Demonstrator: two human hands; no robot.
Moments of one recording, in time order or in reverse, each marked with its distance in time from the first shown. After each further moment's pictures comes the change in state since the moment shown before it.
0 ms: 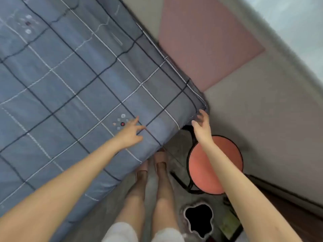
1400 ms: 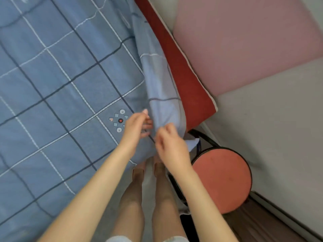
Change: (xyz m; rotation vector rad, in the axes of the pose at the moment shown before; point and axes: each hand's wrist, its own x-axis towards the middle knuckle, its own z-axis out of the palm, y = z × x) left_hand 0.037 0.054 0.013 -1.339 0.442 -0.357; right_hand -0.041 -0.022 0.070 -0.626 -0.298 -0.684
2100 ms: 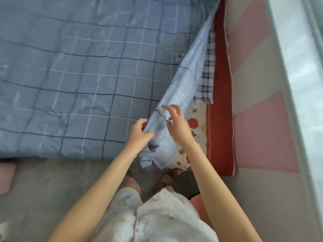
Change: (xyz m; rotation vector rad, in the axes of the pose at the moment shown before) left_hand -0.270 0.051 -0.172 -0.030 0.561 0.301; right_hand 0.004 -0.261 -0.057 -0.011 -0.379 -0.586
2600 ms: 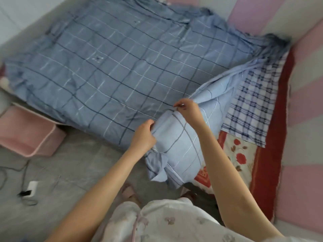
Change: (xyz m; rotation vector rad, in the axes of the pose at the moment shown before) left_hand -0.066 -0.093 -0.280 0.200 0.281 0.071; right_hand 0.084 -0.259 0.152 0.020 -0.187 -0.129
